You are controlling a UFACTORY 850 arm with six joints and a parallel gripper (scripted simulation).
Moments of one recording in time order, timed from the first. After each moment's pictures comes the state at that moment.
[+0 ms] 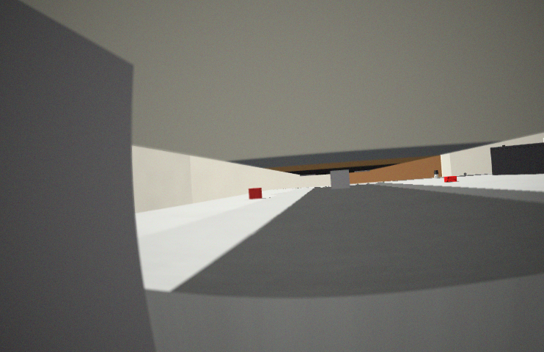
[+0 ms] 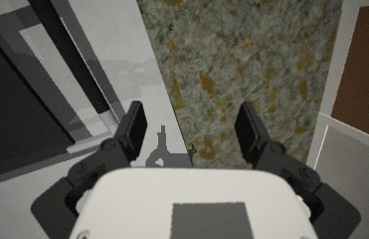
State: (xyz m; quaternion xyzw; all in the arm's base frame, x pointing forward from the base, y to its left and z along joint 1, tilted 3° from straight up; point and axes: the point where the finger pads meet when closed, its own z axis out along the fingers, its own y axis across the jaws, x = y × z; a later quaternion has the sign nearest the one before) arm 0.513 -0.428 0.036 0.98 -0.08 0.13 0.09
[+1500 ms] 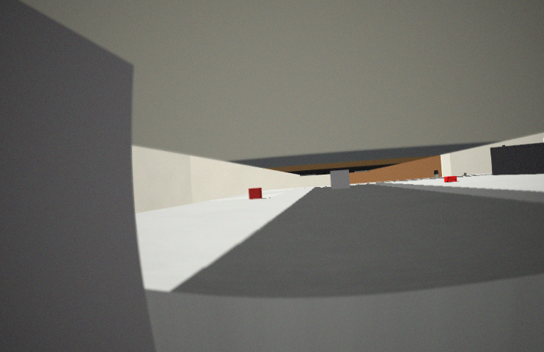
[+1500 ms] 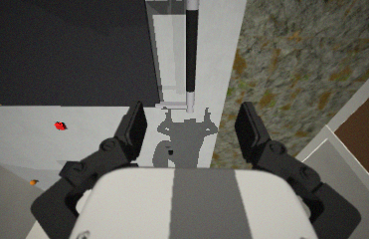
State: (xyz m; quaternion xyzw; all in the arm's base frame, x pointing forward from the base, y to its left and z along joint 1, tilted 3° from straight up) arm 0.574 -0.332 0.111 1.00 0.04 0.01 -0.03
